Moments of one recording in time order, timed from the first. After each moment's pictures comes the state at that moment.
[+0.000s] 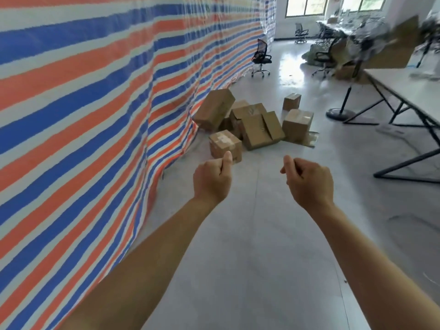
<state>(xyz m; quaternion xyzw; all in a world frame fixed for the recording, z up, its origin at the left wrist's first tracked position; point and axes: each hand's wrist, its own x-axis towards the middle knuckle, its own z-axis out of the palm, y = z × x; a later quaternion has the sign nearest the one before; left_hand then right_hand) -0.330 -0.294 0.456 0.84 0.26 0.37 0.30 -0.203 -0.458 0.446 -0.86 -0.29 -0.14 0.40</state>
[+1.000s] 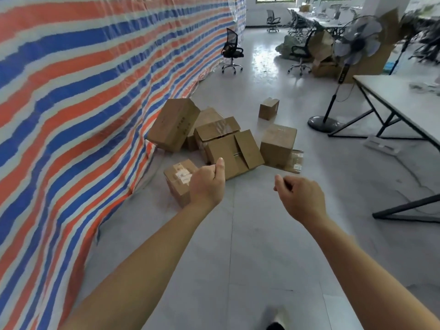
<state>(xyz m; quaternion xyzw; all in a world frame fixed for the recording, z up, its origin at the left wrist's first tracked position) 0.344 0.037 0.419 0.84 0.27 0.30 0.37 0.449 -0.154 0.398 -0.92 -0.24 -0.07 0.31</state>
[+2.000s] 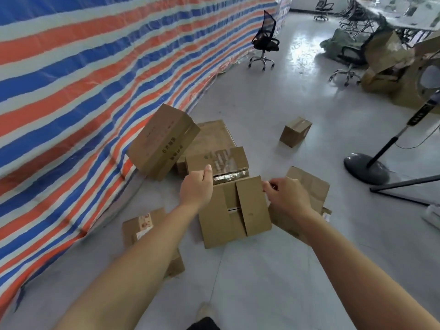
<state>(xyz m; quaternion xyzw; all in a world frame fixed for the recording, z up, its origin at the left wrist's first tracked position) 0.995 0.410 0.336 0.79 0.41 0.22 0.39 1.145 0.233 0.346 -0.92 -0.34 0.08 0.20</state>
